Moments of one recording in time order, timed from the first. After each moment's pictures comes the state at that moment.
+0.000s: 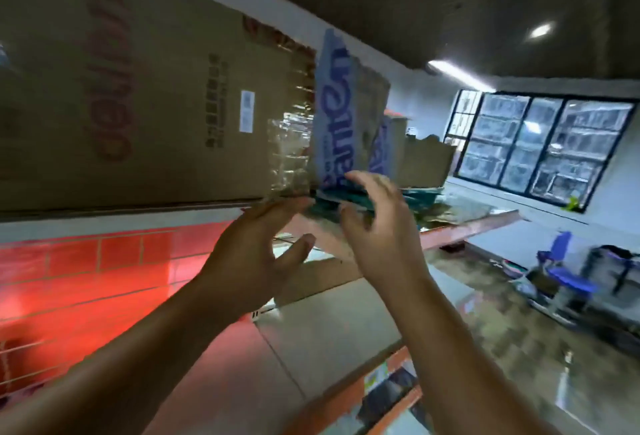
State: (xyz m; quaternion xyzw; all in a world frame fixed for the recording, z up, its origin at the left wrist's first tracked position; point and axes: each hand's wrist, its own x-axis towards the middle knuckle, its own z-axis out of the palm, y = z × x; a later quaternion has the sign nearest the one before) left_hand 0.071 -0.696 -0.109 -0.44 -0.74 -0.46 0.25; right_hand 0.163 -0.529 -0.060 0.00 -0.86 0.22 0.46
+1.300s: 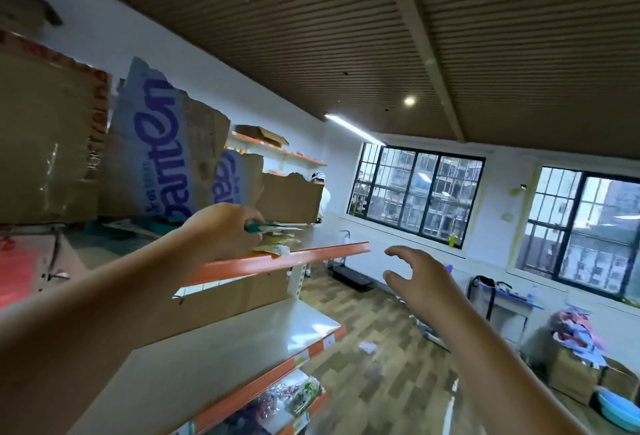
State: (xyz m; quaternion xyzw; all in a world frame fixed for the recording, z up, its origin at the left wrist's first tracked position) left_hand 0.149 -0.388 -0.009 -0.42 -0.86 -0.25 0.16; right_hand 0.419 -0.179 -0.013 -0.26 -0.89 0.14 0.34
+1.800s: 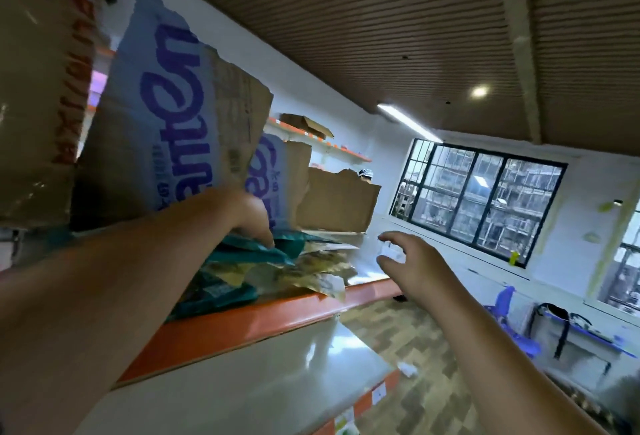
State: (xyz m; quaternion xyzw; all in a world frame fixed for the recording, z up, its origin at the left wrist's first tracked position) left_hand -0.060 -0.293 0.014 -0.34 -0.94 -0.06 -0.04; right_hand 0.159 -0.079 -0.007 -0.18 -0.93 0.13 0.30
